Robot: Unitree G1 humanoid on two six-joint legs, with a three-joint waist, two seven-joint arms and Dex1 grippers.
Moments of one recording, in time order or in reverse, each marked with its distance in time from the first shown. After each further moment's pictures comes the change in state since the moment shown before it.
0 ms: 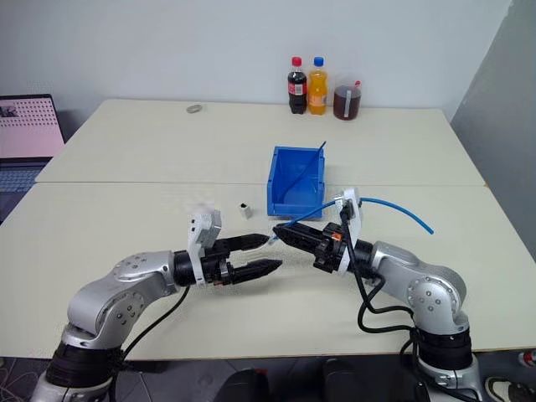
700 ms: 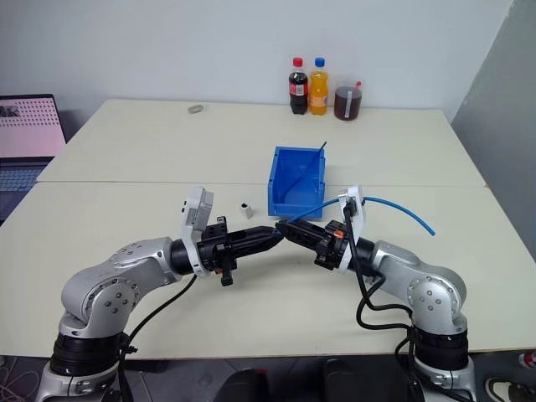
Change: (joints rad) left arm -0.120 -0.056 0.072 -0.037 -0.181 0.134 0.017; right arm -0.008 0.069 -0.041 -0.001 0.002 0.051 -0.022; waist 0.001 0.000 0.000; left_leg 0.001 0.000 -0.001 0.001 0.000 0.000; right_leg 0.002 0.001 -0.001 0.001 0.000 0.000
